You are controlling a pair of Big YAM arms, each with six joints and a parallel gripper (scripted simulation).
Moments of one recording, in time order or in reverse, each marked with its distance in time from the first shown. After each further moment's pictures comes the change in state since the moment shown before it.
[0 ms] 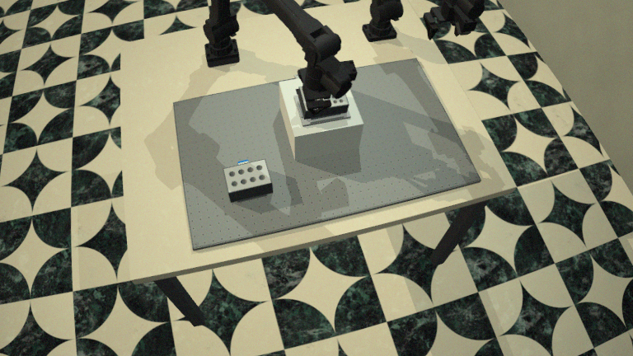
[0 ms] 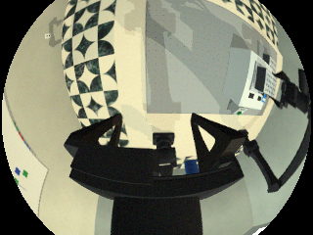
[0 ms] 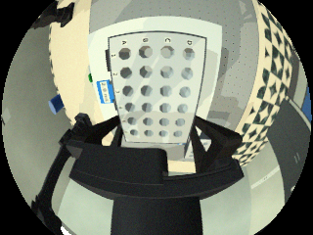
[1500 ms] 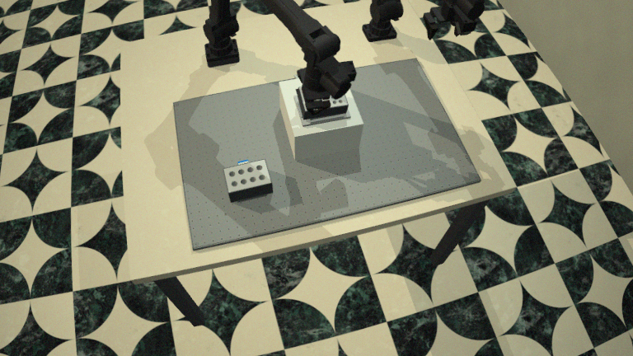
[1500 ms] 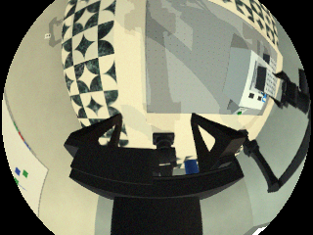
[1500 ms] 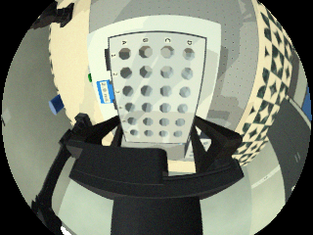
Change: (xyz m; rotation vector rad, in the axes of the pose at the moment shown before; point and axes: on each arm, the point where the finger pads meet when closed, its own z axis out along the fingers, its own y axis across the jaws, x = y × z) left arm 0.000 0.000 0.001 0.000 0.002 0.000; right arm 0.002 -0.001 0.000 0.000 -0.001 0.005
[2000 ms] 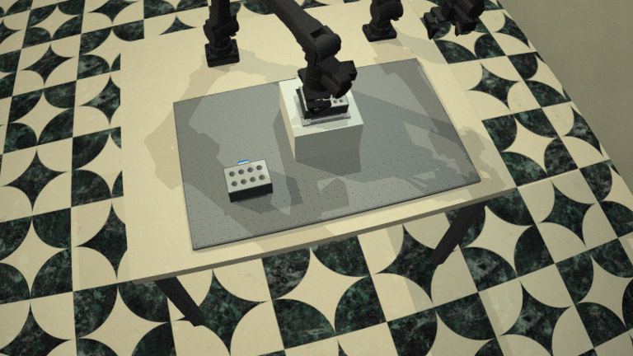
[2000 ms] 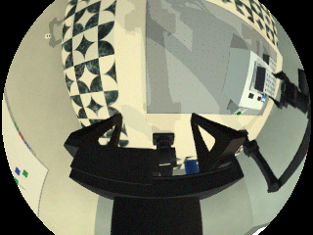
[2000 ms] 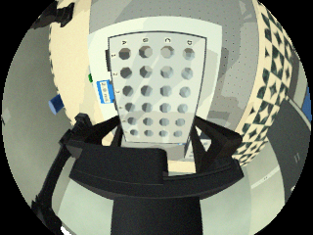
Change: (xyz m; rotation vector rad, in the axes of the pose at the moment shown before) left arm -0.001 0.000 -0.002 -0.001 -0.005 0.000; right arm -0.002 0.001 0.000 0.000 0.001 -0.004
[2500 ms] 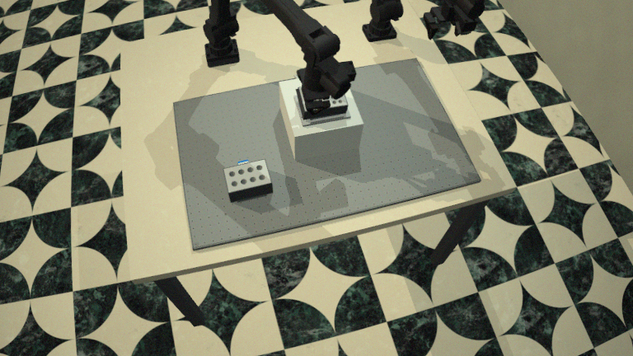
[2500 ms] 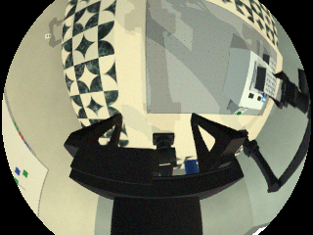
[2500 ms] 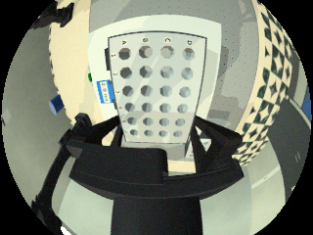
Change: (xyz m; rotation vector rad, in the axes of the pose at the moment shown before) left arm 0.000 0.000 0.000 0.000 0.001 0.000; right arm 0.003 -0.001 0.000 -0.001 0.000 0.005
